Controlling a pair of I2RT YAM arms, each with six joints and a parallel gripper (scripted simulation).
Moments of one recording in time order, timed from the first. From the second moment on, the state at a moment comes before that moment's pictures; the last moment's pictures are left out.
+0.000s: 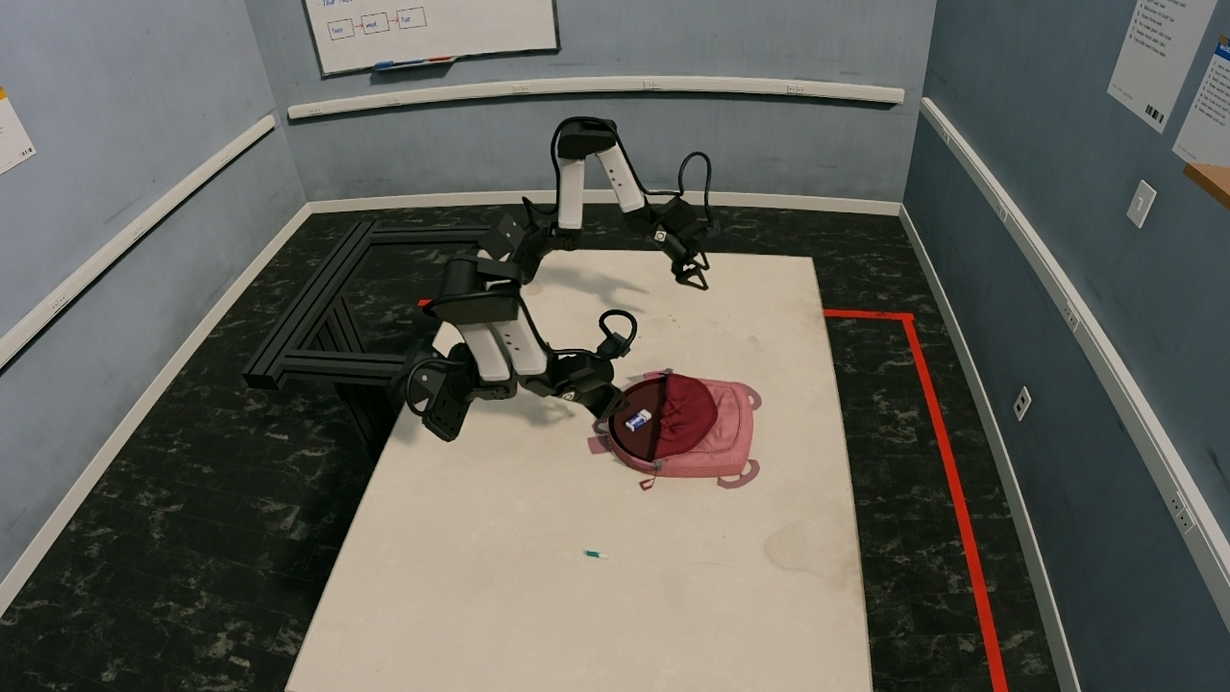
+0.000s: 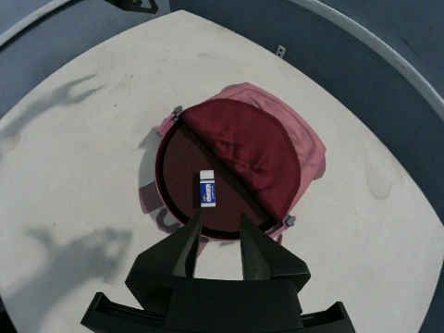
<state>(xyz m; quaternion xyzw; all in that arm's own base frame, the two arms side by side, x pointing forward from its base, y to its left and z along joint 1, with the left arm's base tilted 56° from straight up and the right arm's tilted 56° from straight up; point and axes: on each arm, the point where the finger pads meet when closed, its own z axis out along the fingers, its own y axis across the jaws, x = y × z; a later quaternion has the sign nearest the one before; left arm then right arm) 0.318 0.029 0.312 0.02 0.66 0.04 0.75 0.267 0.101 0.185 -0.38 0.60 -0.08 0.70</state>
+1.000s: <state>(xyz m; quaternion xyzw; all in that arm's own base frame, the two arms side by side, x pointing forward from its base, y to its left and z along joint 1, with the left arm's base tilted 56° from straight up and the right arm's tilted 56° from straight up) 0.318 0.029 0.312 0.02 0.66 0.04 0.75 0.214 0.005 0.187 0.02 0.81 0.00 0.58</state>
